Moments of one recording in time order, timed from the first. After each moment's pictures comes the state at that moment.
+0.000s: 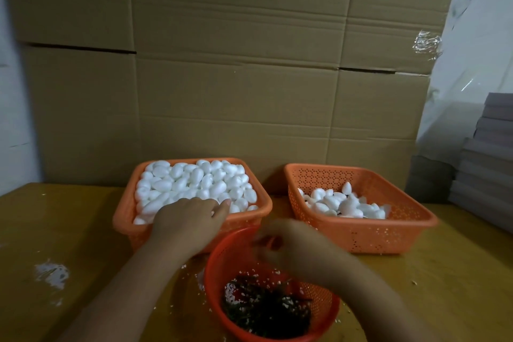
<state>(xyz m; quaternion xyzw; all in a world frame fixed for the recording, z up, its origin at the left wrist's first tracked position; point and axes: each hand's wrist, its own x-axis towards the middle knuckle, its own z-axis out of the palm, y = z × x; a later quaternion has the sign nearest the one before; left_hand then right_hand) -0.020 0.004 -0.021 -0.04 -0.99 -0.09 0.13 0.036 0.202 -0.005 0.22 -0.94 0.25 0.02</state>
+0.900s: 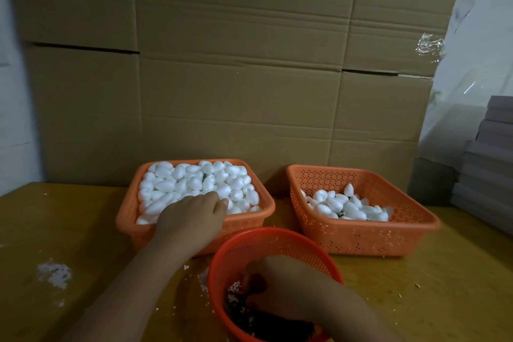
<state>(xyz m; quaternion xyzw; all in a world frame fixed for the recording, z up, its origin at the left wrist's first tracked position) -0.020 0.003 -0.021 -0.05 -0.97 -0.15 0.20 0.038 0.184 -0.036 0.24 -0.96 0.15 -0.08</state>
